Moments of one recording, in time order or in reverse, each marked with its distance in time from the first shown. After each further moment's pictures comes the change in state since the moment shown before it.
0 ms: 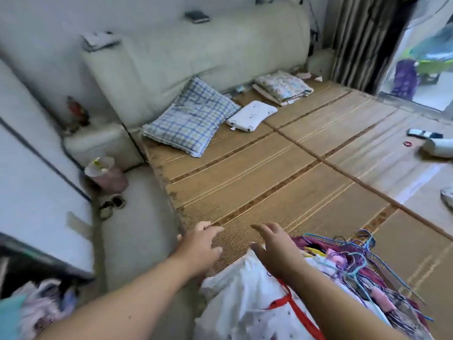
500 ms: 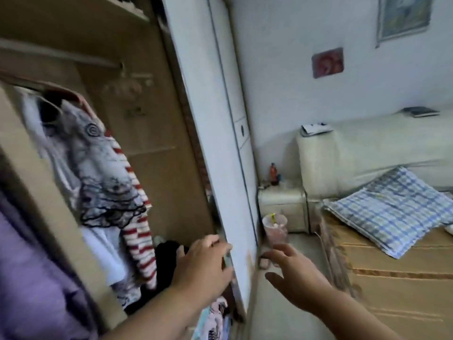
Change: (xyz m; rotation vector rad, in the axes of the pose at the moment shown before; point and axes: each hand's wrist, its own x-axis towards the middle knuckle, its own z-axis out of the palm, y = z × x) left_hand -0.310 -0.265 -0.204 0.177 0.724 -0.567; right_hand -0.012 -0.438 0.079 -0.096 -0.109 -0.905
